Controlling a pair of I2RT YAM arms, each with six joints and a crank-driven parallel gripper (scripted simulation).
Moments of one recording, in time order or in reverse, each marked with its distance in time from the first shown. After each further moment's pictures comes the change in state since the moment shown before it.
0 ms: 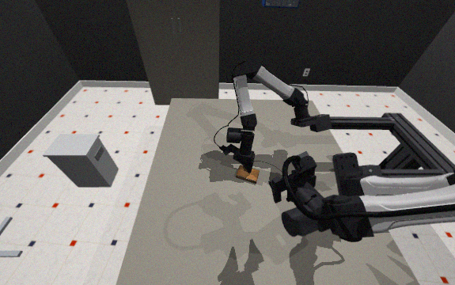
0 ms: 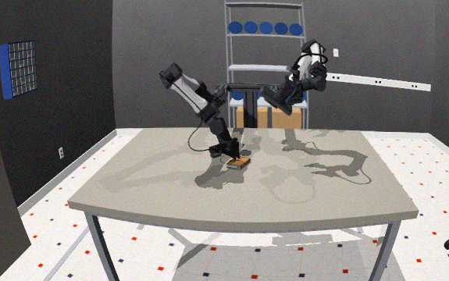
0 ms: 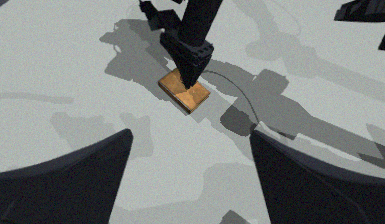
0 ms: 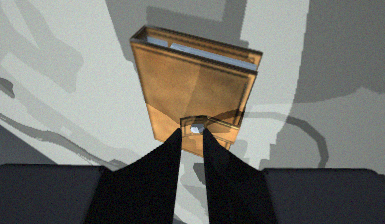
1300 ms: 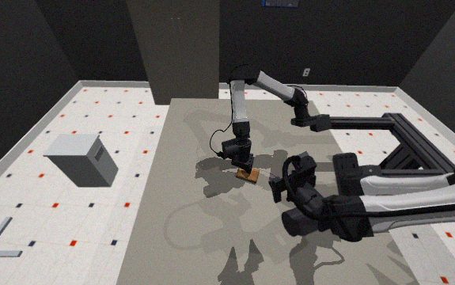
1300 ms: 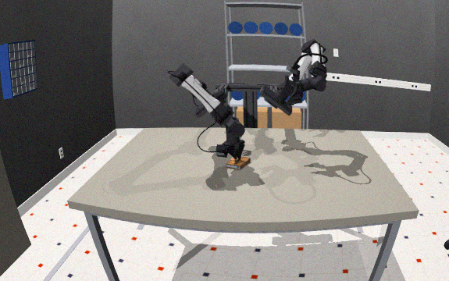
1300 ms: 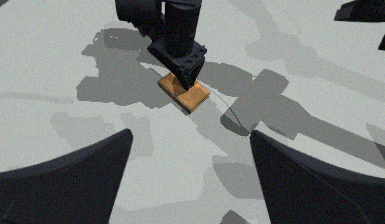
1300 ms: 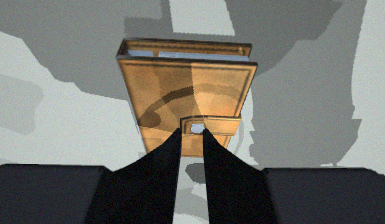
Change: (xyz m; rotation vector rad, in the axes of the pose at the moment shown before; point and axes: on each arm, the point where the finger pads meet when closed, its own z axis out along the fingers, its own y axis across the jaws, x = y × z) left arm 0.000 0.000 0.000 0.000 0.000 0.000; right arm 0.000 0.002 0.004 0.357 0.007 -0.008
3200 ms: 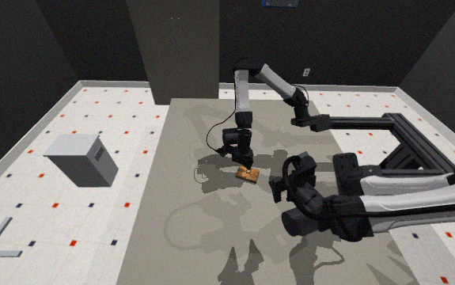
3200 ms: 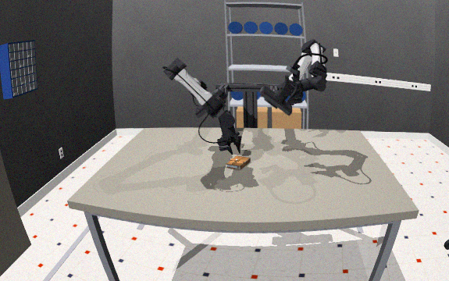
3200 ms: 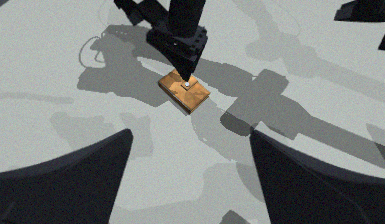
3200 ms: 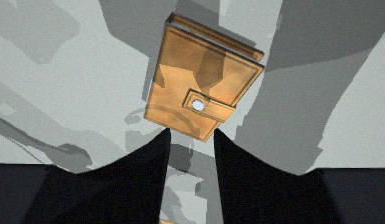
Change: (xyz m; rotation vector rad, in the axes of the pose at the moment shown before) left arm 0.000 0.000 0.000 0.000 0.000 0.000; right arm -0.009 -0.005 -0.032 -0.205 -0.028 -0.284
